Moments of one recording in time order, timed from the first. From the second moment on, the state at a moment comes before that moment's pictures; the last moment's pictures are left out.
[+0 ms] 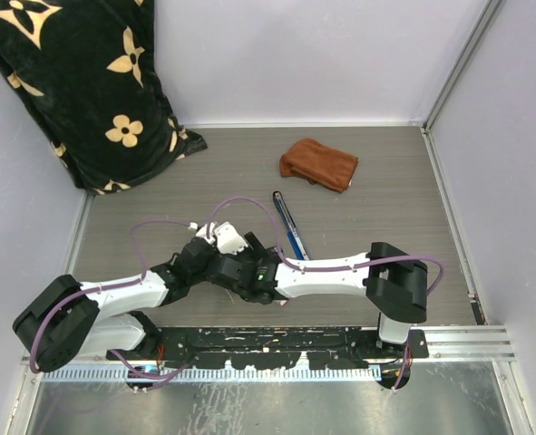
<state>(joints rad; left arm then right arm) -0.76 1.21 0.33 0.22 0.02 -0.81 1.32 1.76 1.18 -0.36 0.82 0.40</state>
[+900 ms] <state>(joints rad) -0.76 0.84 0.33 -0.22 -0.16 -0.77 1.06 1.27 0.90 -0.26 0.29 0.35</state>
